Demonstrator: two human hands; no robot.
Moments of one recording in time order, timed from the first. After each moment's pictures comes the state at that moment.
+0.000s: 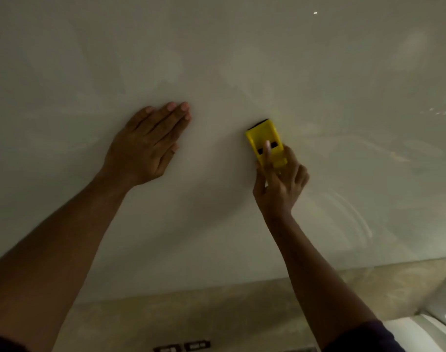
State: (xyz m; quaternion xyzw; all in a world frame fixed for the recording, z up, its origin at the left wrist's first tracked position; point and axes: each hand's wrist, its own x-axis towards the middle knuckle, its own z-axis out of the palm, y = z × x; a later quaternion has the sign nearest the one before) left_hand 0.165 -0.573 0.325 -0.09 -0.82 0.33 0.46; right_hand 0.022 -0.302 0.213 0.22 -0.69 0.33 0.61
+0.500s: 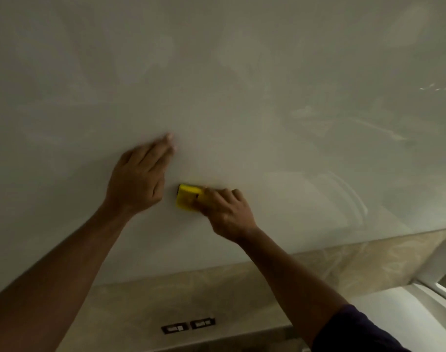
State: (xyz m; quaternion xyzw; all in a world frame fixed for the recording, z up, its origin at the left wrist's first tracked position) left_hand 0.207 -0.547 0.246 -0.08 -0.85 0.23 0.46; right_hand 0.076 -0.334 0.122 0.51 -0.69 0.21 0.47
